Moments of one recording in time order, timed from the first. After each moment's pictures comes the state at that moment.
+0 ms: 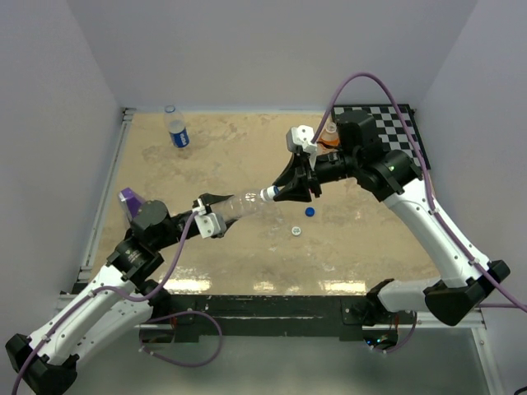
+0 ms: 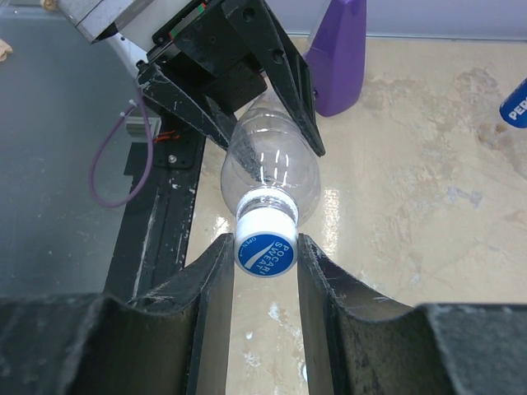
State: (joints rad) left arm -0.63 0.63 0.60 -0.04 0.47 0.51; right arm 0.58 1.31 1.55 -0.77 -0.96 -0.43
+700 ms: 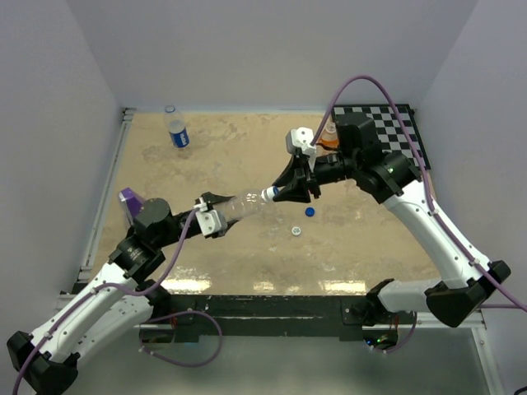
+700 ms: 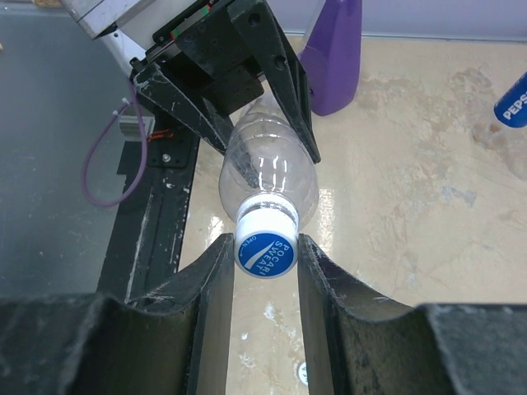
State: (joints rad) left arm -0.62 0.65 0.60 -0.04 0.49 0.48; right arm 0.60 1.30 1.52 -0.76 -0.95 -0.44
